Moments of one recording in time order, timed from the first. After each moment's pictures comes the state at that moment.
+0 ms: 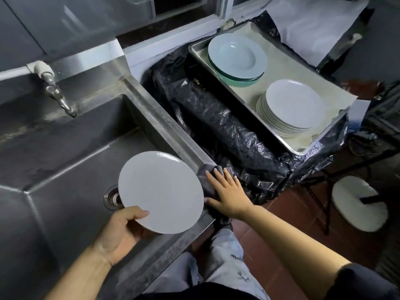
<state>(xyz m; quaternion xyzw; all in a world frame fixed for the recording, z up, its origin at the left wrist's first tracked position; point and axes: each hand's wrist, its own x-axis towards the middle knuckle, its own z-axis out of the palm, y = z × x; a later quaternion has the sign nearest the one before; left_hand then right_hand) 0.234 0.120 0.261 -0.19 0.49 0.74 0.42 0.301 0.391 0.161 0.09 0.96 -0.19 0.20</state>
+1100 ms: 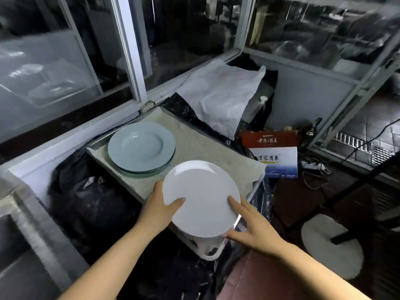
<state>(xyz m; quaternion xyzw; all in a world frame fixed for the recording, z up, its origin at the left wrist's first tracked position) 0.129 0.565 0.277 0.22 0.84 0.44 0.23 0.334 0.752 0.259 0.17 0.92 -0.34 -0.03</state>
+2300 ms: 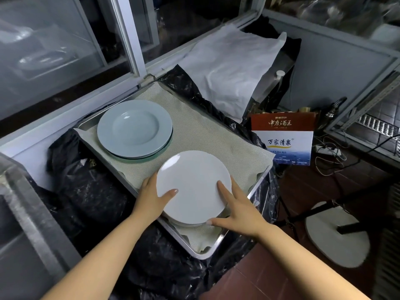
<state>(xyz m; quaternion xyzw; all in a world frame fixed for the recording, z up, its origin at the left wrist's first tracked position) 0.102 0.591 0.205 0.19 0.88 0.38 0.22 0.289 0.787 0.210 0.13 0.94 -0.30 0.03</state>
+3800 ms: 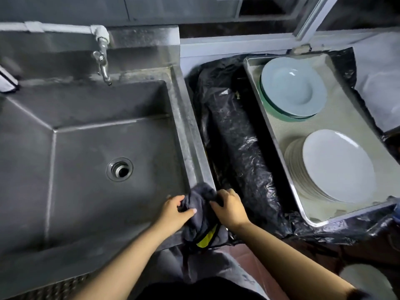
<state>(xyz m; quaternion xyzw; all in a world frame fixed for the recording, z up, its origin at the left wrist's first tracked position) 0.248 0.274 0.143 -0.10 0.86 0.43 0.26 0.248 0.464 0.142 0.07 0.93 -0.30 0.19</state>
